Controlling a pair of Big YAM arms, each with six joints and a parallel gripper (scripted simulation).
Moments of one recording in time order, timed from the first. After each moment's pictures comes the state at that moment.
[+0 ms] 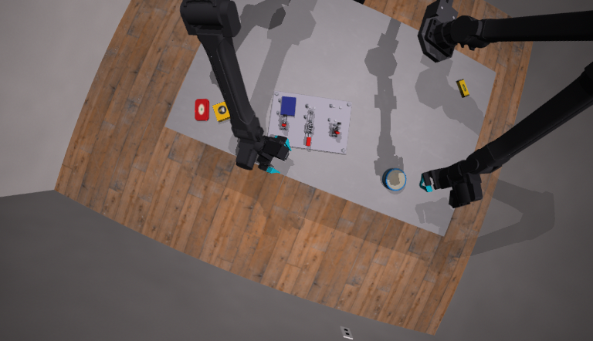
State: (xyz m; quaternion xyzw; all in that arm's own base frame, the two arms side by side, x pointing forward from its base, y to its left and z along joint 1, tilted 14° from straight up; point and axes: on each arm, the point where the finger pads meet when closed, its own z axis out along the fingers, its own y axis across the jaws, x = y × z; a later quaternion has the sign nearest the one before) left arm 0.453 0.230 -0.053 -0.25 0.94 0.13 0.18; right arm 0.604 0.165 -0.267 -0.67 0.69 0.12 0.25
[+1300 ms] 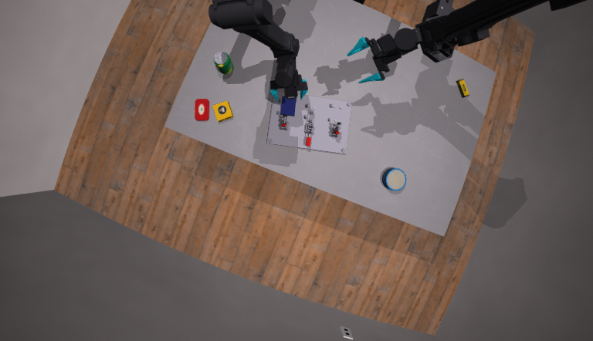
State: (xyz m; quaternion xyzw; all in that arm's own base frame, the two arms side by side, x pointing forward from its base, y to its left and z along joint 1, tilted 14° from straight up) left arm 0.228 -0.218 -0.071 0.39 0.83 -0.08 0.39; right arm 0.361 0.093 -0.293 -0.25 0.93 -0.05 0.26
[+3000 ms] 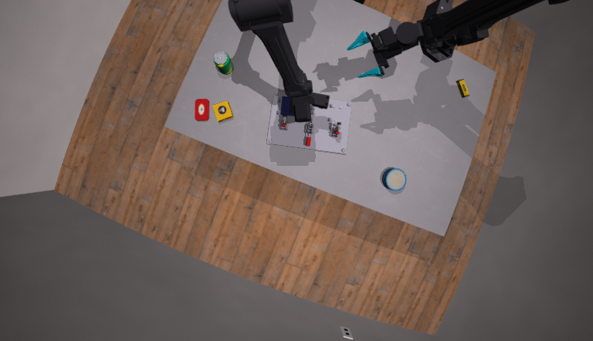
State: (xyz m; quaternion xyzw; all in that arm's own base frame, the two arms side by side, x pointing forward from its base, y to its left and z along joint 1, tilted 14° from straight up) left arm 0.215 -0.229 -0.064 0.41 0.82 -0.10 0.40; right arm 0.369 0.128 -0.334 -0.76 0.64 -0.09 -0.07
